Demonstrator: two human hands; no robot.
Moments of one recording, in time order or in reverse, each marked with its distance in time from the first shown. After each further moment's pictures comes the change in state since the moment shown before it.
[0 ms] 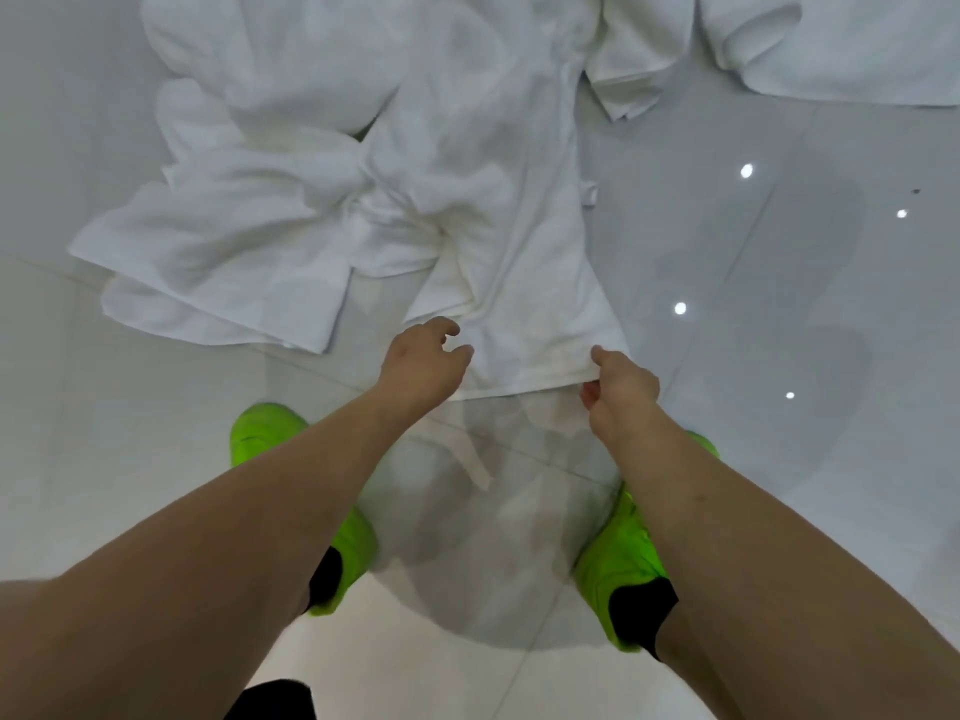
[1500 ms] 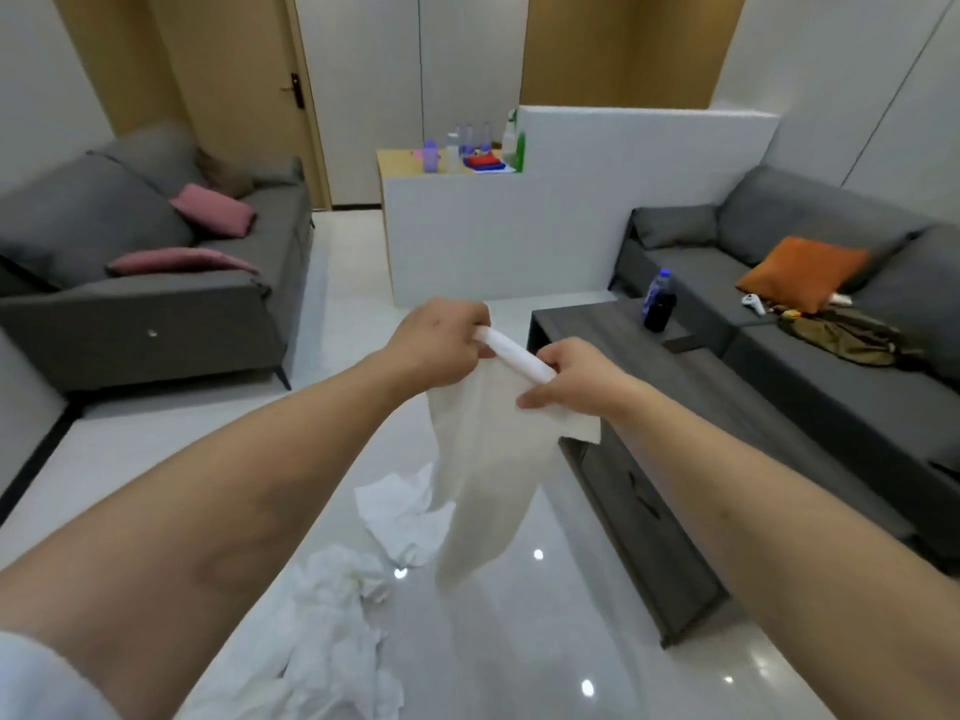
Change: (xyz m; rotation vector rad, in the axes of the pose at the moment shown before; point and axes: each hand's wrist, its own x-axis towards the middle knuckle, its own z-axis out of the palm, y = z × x) left_hand -0.845 0.442 -0.311 0.498 0.478 1.501; right_hand -0.798 -0.164 -0.582 -0.545 0.147 -1.383
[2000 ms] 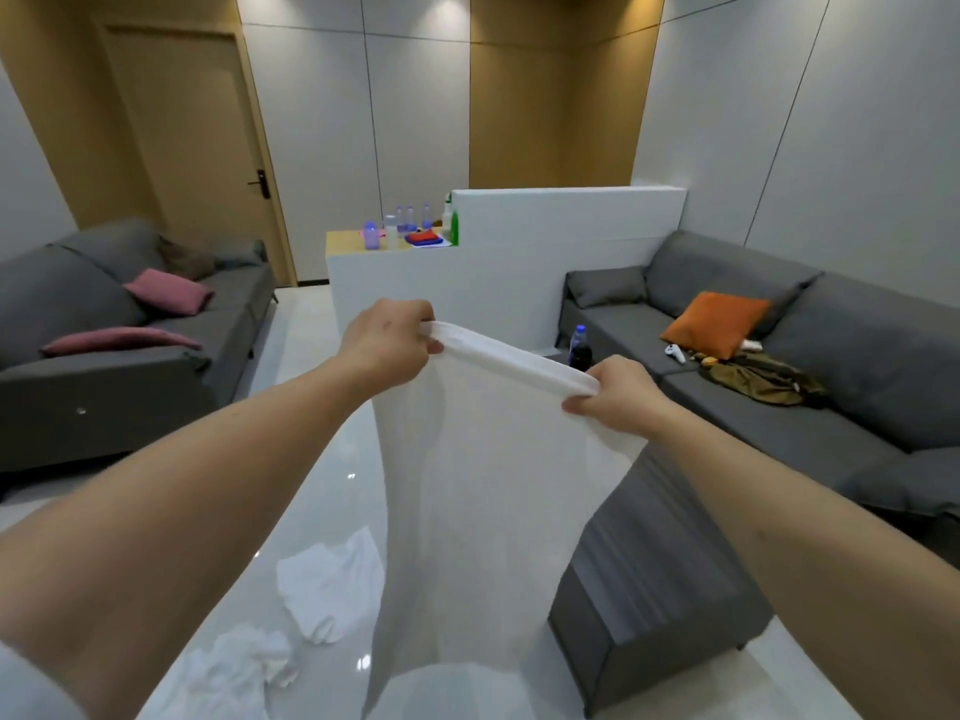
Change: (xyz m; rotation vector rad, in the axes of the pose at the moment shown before) left_hand 0.051 0.234 0.037 0.102 0.167 -0.046; right_hand -0.106 0.204 -0.219 -0.221 0.323 0.025
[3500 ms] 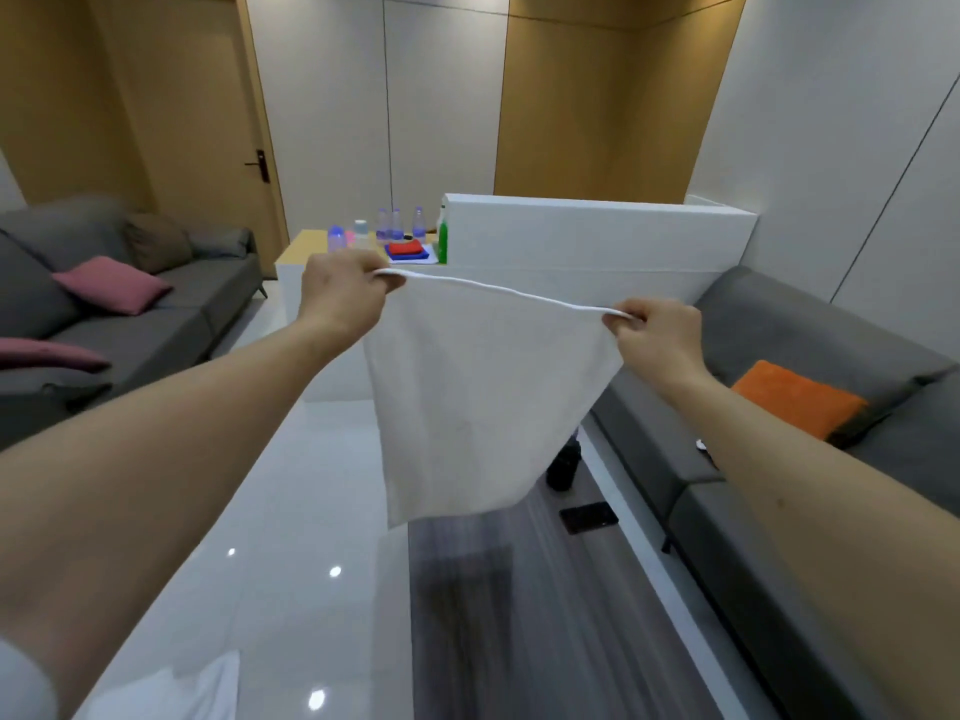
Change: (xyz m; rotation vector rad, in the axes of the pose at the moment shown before) left_hand 0.573 0.064 0.233 -0.075 0.371 -0.205; right_hand 0.601 0.256 -0.116 0.147 0.441 -0.197
